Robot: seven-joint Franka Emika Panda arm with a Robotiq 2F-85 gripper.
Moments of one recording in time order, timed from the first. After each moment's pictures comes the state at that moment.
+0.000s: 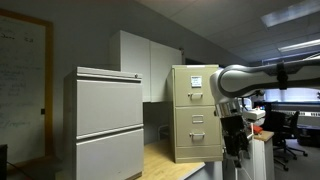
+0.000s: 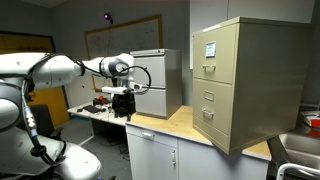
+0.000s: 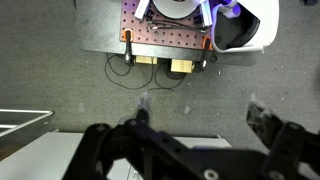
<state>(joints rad) 0.01 -0.73 -0.02 -2.33 0.00 1.35 -0.08</state>
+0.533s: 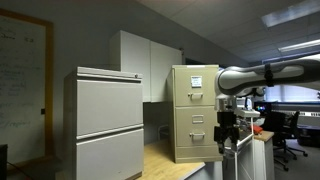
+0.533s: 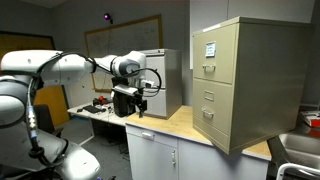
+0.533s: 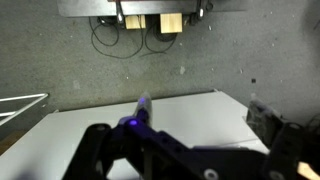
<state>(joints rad) -0.04 -0.65 -0.11 -2.27 0.05 1.54 -0.06</state>
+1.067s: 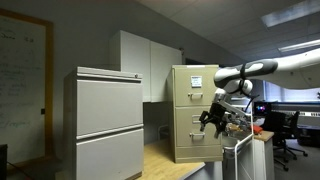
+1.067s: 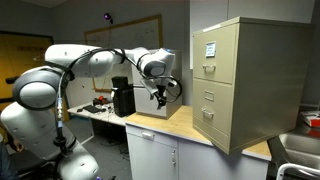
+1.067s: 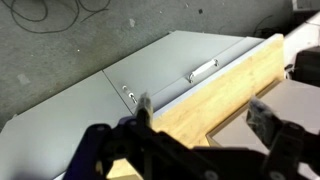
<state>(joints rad) -0.11 -0.36 -0.27 -2.02 0.36 1.68 -0.03</state>
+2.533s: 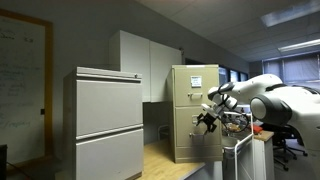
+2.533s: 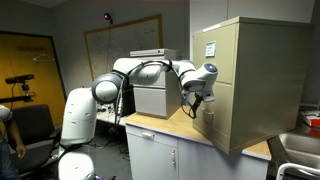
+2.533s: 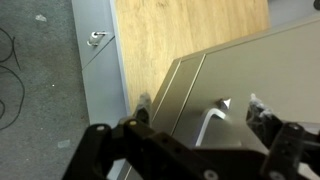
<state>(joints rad) -0.31 0.26 -0.34 -1.54 0.75 1.96 0.74</state>
